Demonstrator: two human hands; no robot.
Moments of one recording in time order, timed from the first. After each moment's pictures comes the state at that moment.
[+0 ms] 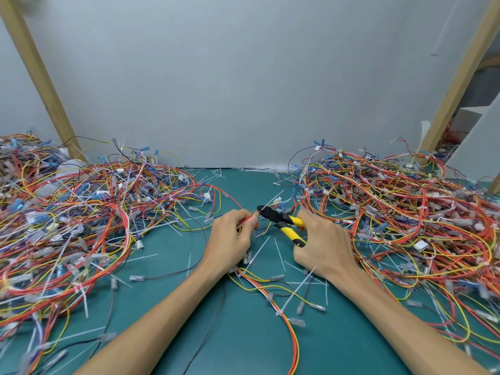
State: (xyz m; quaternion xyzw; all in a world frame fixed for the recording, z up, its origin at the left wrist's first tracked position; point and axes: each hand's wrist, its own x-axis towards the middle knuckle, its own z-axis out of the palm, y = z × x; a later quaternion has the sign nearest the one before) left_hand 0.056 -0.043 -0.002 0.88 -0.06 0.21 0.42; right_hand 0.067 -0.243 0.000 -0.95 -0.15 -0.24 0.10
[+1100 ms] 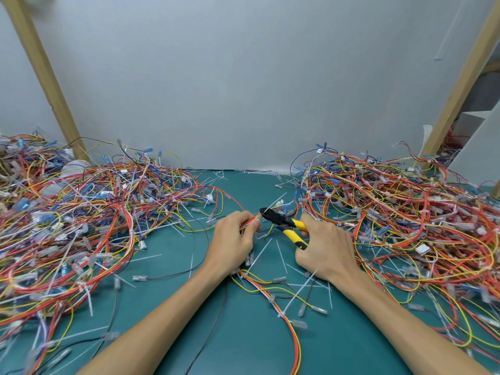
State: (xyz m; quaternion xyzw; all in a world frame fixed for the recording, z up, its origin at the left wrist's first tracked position) left_hand 0.057 -0.043 -0.004 0.88 -0.07 0.22 0.42; right_hand 0.067 -0.243 0.002 -0.96 -0.14 -0.20 0.08
